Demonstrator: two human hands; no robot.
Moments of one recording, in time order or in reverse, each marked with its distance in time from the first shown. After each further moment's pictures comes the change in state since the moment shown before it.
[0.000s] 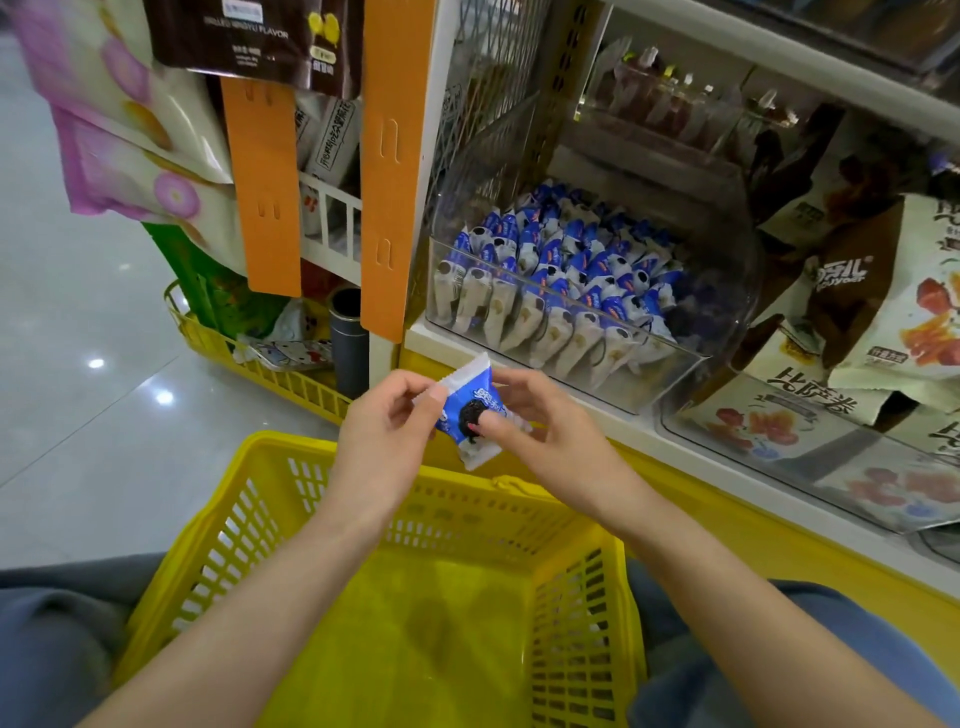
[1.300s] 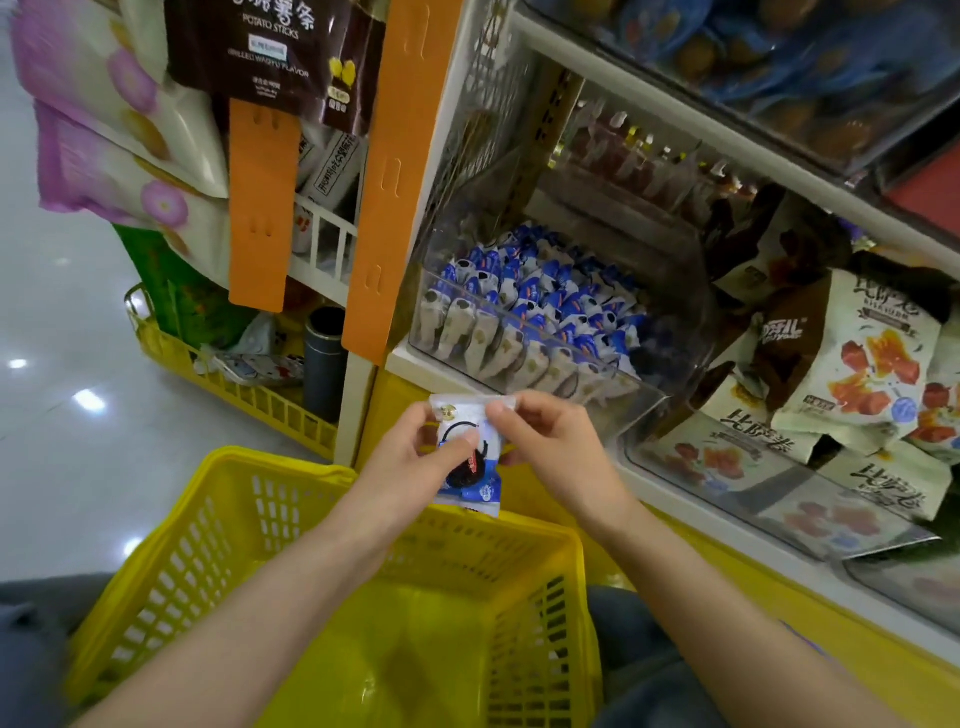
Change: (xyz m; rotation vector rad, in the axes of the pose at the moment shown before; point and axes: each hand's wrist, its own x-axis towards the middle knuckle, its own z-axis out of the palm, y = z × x) left_hand -0.006 0.008 0.012 -0.263 -0.285 -0.201; right_hand 0.006 -0.009 -0.013 0.085 0.116 0.011
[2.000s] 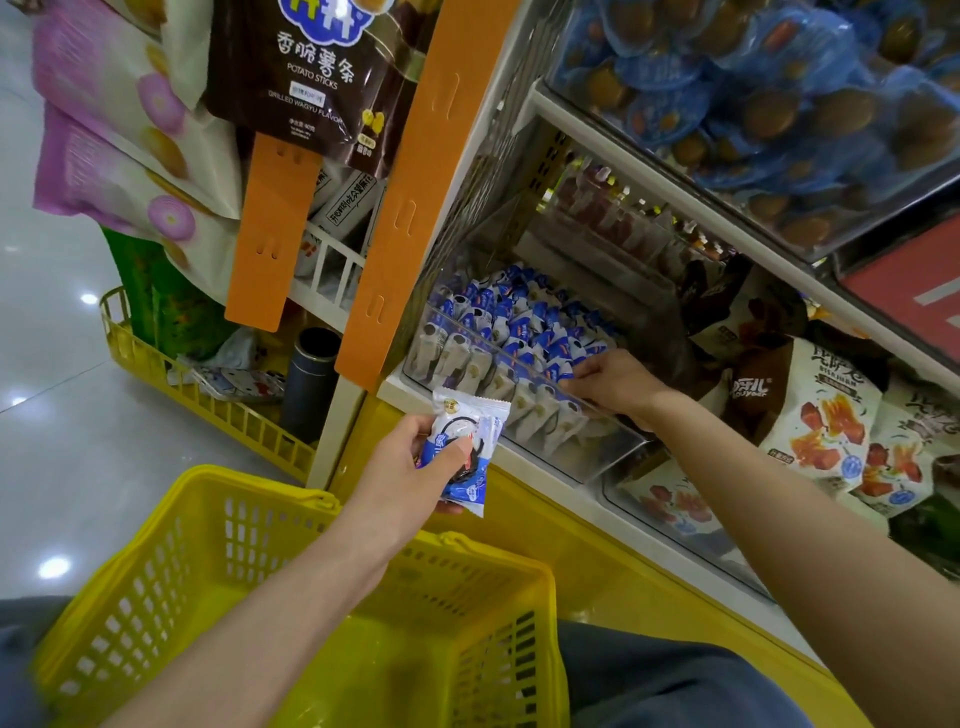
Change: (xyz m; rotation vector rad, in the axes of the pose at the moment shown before) left_hand 0.002 0.018 -0.001 -0.050 0.073 0.024; right_hand 0.096 -0.020 -0.096 -0.618 0.025 0.344
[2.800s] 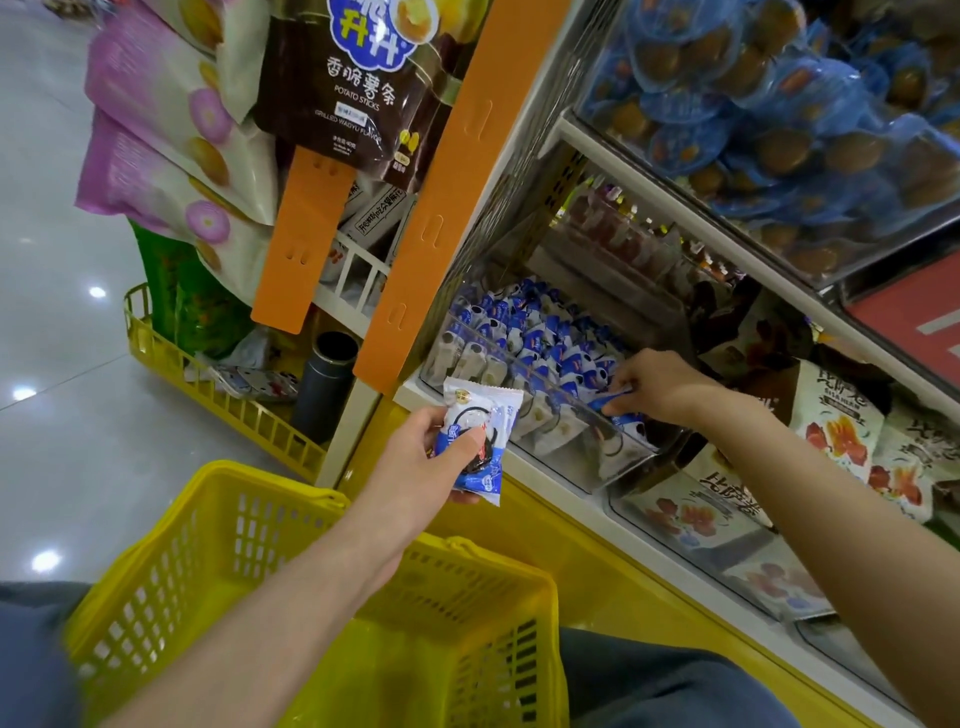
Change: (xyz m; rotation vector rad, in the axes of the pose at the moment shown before) left_hand -0.006 0.012 -0.006 -0.054 0.007 0.002; right_hand -0.014 -0.009 -0.034 -0.619 0.009 -0.133
